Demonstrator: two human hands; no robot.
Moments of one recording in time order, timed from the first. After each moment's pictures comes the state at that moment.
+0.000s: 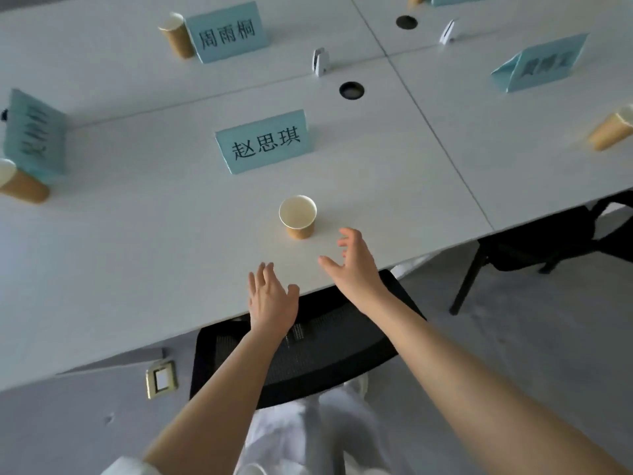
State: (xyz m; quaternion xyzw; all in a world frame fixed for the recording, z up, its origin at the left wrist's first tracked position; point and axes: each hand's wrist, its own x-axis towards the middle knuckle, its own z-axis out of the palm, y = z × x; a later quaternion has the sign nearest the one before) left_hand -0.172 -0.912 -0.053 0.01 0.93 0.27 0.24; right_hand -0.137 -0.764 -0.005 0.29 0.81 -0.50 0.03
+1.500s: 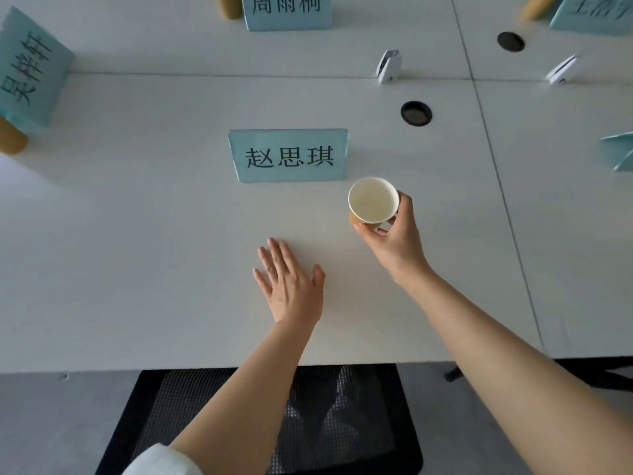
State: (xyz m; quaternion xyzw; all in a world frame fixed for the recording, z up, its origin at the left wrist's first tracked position) left_hand -0.275 -0.797 -0.119 -0.09 0.96 0.20 0.18; right_hand -0.307 -0.635 -0.066 0.22 0.82 -0.53 -0.05
